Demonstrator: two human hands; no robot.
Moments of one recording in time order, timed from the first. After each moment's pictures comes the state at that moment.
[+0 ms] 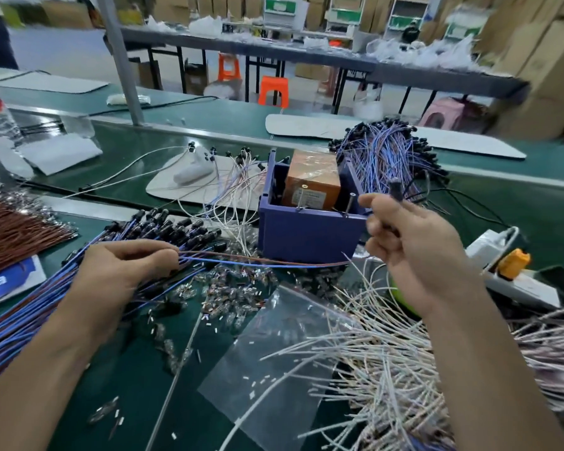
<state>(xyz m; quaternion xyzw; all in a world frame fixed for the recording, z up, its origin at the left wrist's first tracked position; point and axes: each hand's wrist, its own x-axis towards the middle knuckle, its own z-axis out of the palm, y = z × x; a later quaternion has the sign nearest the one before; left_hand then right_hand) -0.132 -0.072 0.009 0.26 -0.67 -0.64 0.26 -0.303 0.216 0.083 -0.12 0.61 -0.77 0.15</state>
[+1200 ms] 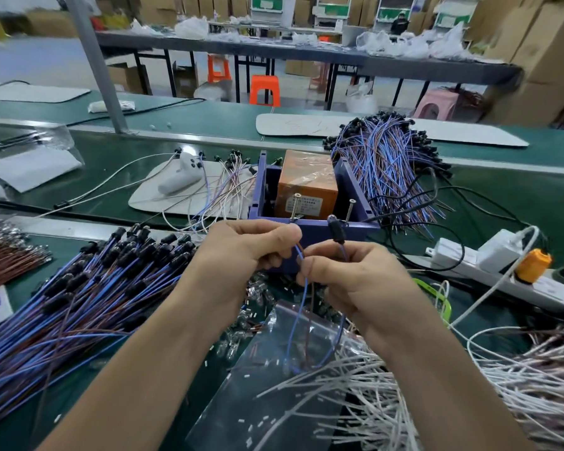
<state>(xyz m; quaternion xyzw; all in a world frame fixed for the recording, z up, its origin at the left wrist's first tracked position) -0.232 0.020 0.052 0.15 -0.62 -0.76 0.14 -0.292 0.181 0.051 -0.16 0.64 -0.70 0.28</state>
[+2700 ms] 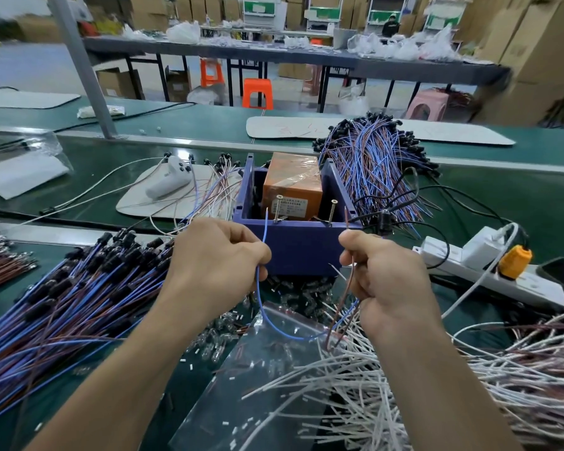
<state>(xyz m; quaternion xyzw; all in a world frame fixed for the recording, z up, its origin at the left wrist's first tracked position) -0.228 0.030 0.062 0.27 -0.81 -0.50 0.16 -0.313 0.193 0.048 0.08 0.62 -0.77 0.11</state>
